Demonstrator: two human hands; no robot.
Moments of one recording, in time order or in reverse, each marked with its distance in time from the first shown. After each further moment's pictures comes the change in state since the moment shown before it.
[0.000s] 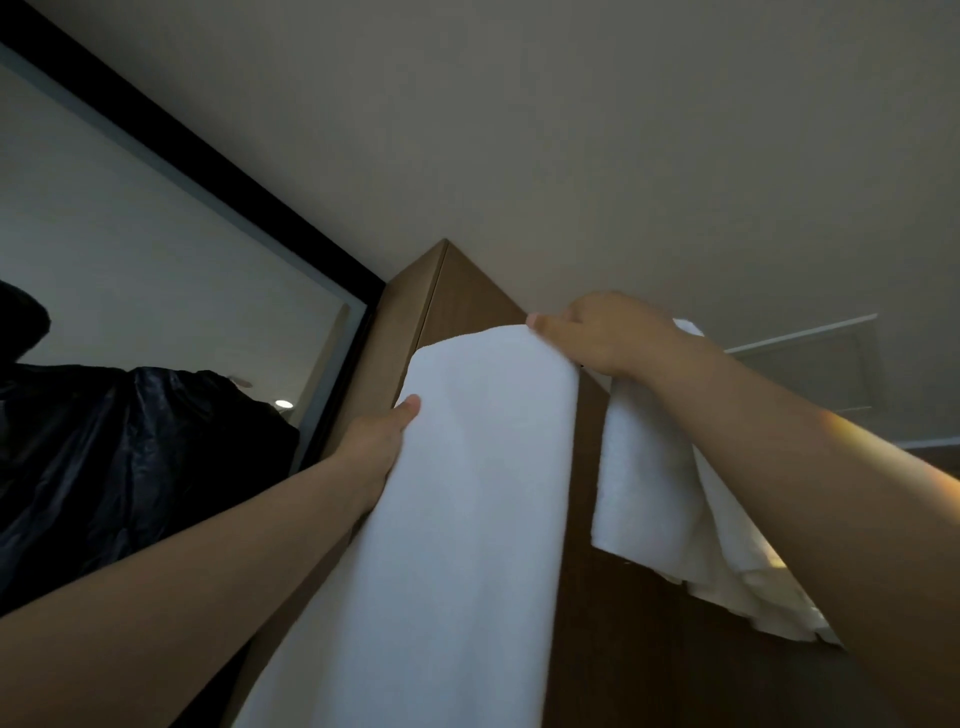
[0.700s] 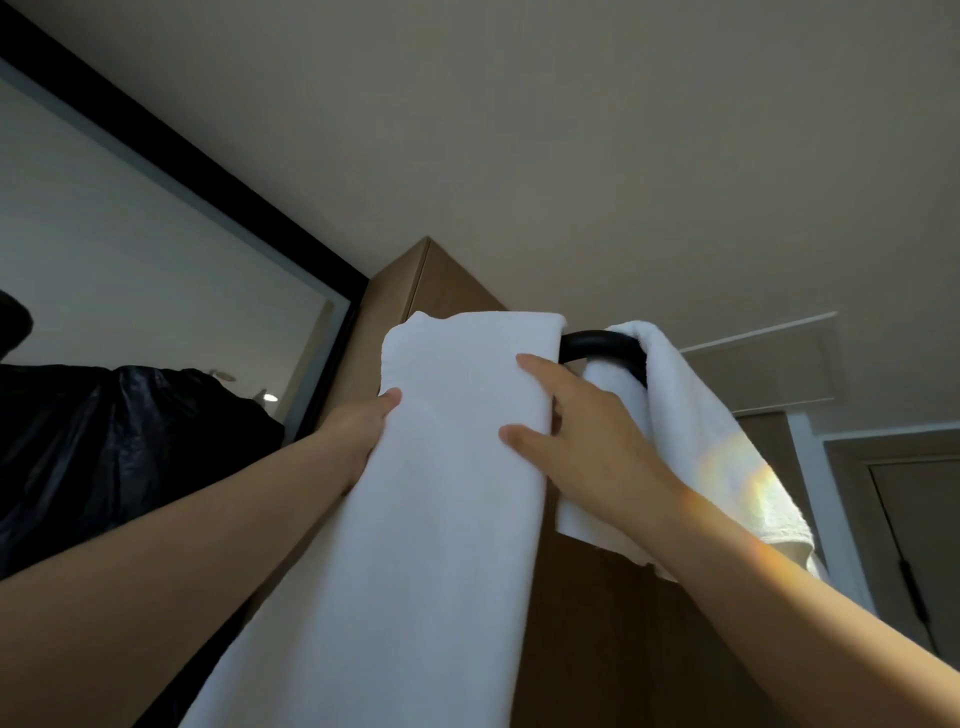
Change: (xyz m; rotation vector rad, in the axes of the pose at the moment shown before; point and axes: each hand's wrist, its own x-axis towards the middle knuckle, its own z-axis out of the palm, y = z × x) left_hand -0.019 0.023 0.003 0.058 0.013 -0.042; right_hand -0.109 -0.024 0.034 0.504 0.108 -0.040
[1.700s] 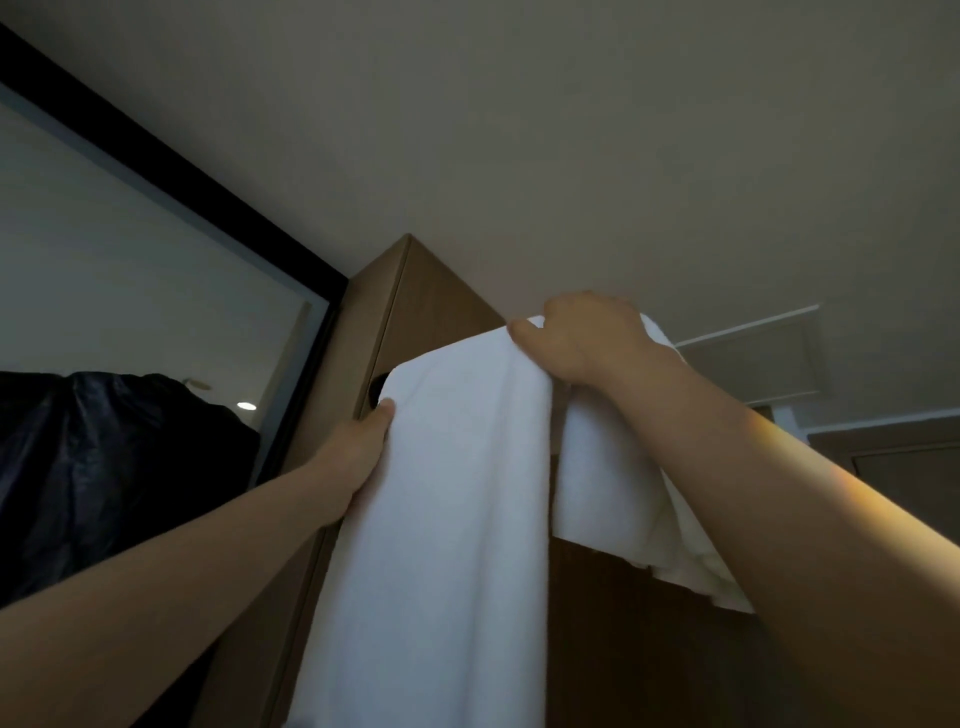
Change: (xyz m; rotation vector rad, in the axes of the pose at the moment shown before) left_hand 0.021 -0.029 0.006 0.286 -0.025 0.115; right_hand 0.093 0.007 -0.027 -0.654 0.057 0.073
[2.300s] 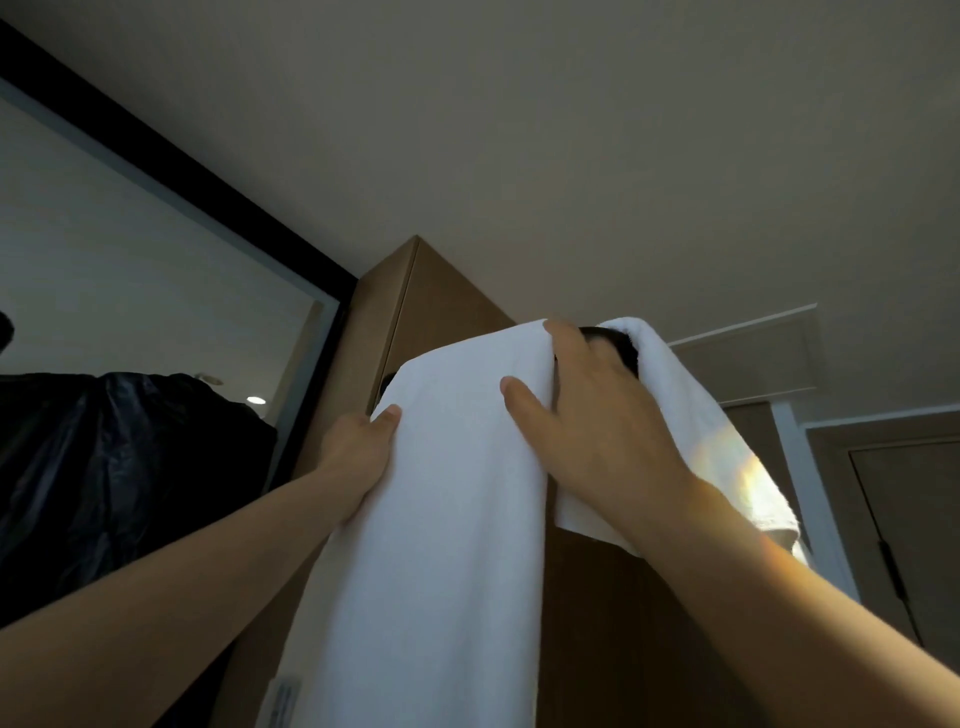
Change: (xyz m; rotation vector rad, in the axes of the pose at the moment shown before) left_hand -0.011 0.001 -0.005 0.096 0.170 0.108; right_hand -0.101 -0.026 -0.007 0.412 0.210 0.005
